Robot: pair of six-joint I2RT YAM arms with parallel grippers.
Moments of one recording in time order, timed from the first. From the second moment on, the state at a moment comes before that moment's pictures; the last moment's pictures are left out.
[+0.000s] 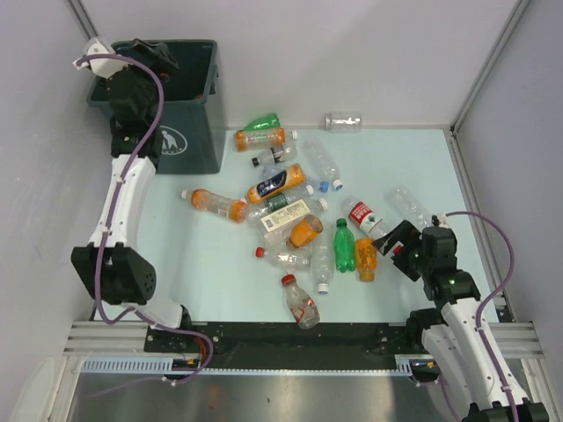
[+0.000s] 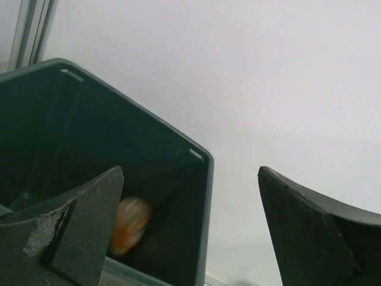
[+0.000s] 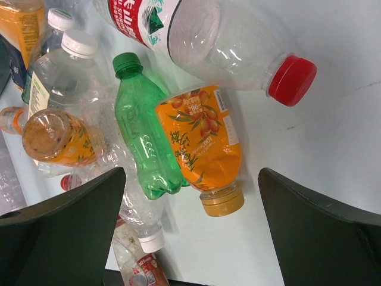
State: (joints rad) left arm -0.01 1.61 1.69 0.15 -0.28 -0.55; right arm 0.12 0.57 0.46 -0.57 -0.12 0.81
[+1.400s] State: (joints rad) left arm -0.39 0.74 0.48 -0.25 0.06 -0.69; right arm 0.12 0.57 0.46 -0.63 -0.11 0.76
